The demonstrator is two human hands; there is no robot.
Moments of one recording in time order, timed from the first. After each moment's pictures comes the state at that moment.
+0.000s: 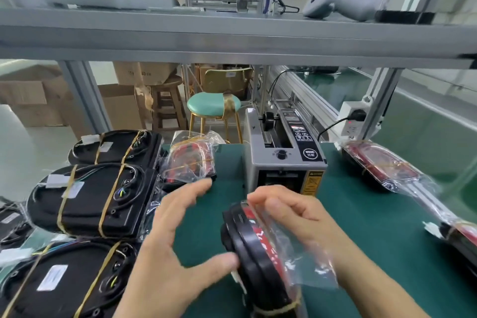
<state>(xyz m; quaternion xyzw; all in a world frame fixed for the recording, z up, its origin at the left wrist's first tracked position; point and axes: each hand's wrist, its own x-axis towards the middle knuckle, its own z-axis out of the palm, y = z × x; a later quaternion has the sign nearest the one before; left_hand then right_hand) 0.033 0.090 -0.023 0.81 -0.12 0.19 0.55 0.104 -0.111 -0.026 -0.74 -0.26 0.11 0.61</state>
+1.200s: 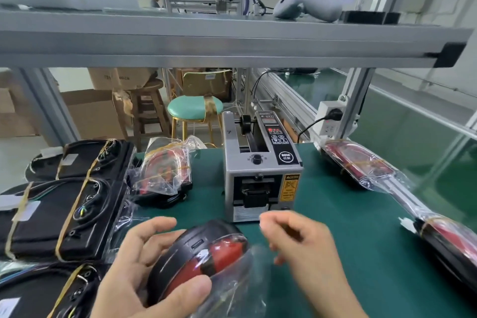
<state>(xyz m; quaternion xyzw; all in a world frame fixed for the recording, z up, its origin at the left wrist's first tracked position) 0.022 0.067 -0.019 0.69 -0.01 0.10 0.72 0.081 -0.122 -0.033 -0.75 -0.04 -0.05 0.66</state>
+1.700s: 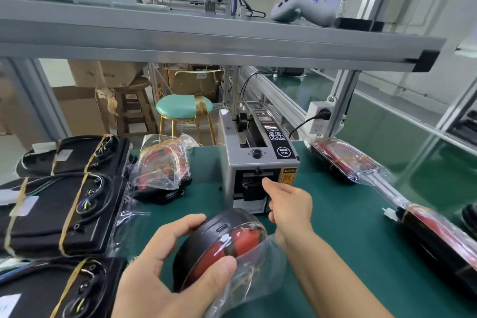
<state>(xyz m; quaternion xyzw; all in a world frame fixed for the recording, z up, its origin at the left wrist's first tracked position) 0.015 0.067 -0.028 0.77 -0.02 0.17 0.62 0.140 -0.093 -0.049 -0.64 0.25 -0.08 0.72</state>
